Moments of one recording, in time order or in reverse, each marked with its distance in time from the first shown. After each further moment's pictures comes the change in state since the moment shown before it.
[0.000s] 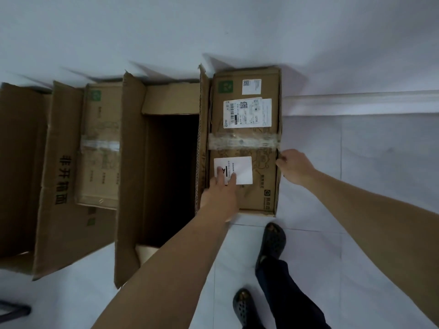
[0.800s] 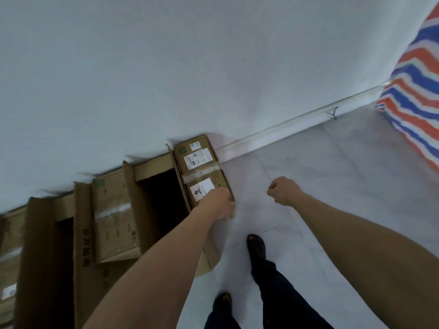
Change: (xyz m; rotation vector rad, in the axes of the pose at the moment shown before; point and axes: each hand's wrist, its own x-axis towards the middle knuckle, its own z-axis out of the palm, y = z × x) left_hand -0.286 0.046 -0.072 0.077 0.090 0.392; right_hand -0.363 0.000 -0.040 0.120 0.303 0.257
